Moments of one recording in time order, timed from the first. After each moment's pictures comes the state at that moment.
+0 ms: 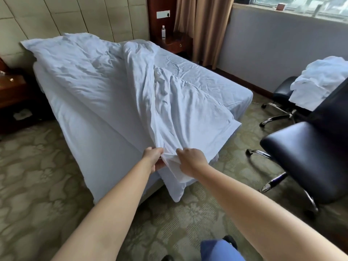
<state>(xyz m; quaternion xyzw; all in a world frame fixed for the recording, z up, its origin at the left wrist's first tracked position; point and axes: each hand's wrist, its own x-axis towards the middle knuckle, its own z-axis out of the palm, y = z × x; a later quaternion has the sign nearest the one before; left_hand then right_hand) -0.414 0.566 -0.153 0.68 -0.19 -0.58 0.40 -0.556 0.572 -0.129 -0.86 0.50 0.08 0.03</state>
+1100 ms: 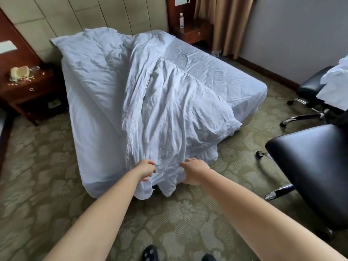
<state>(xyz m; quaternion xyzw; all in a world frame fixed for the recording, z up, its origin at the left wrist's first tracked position) -0.550 0.565 -0.181 0.81 -0.28 -0.48 0.18 -0.737 0.506 -0.191 -0.88 0.40 0.17 0.18</state>
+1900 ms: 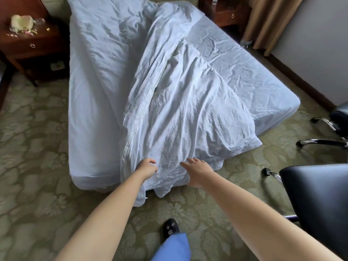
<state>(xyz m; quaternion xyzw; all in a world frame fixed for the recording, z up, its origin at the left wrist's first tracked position) -0.502 0.475 -0.256 0.83 -0.22 -0.46 0.22 -0.684 0.390 -0.226 -0.90 0.32 0.27 0.15</state>
